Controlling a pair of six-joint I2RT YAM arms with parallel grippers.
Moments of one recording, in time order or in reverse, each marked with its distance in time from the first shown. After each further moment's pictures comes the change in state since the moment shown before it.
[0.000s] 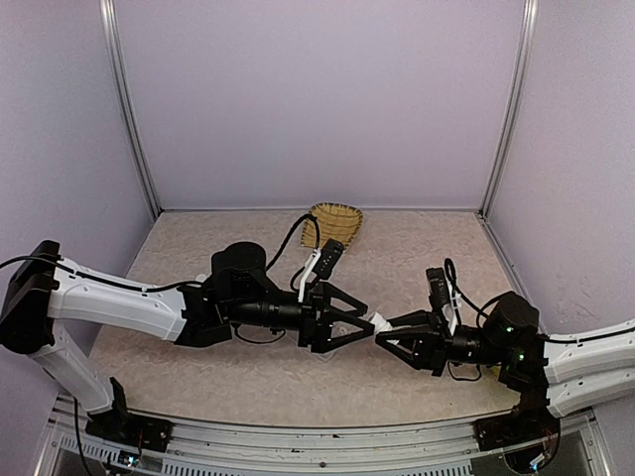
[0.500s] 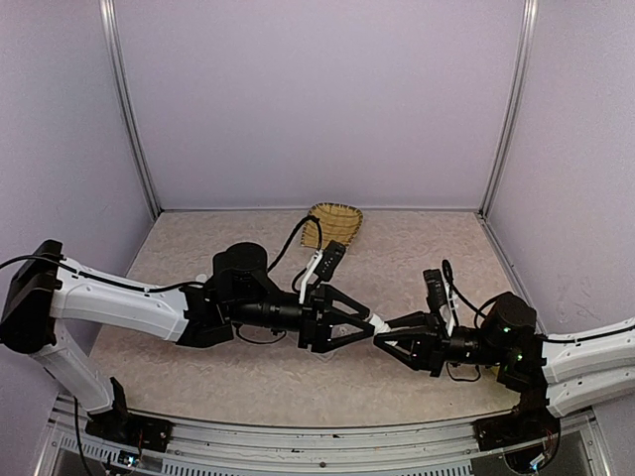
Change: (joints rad) left arm 0.000 0.011 0.001 0.015 0.028 -0.002; right arm 0.000 0.018 0.000 0.000 0.000 0.000
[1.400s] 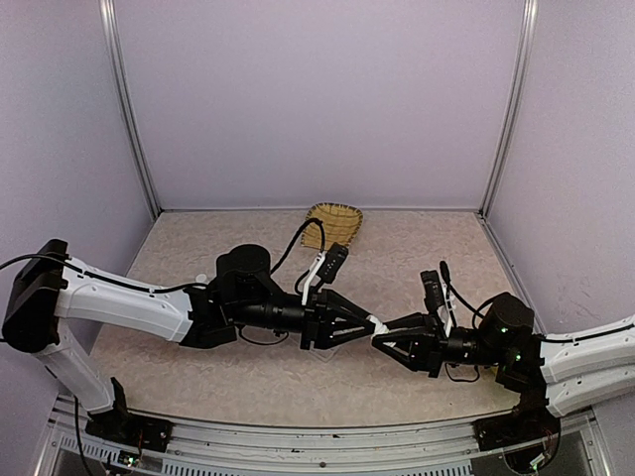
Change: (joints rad) left arm 0.000 0.024 0.004 0.018 0.010 -0.006; right arm 0.000 0.019 0.000 0.007 -0.004 0.003
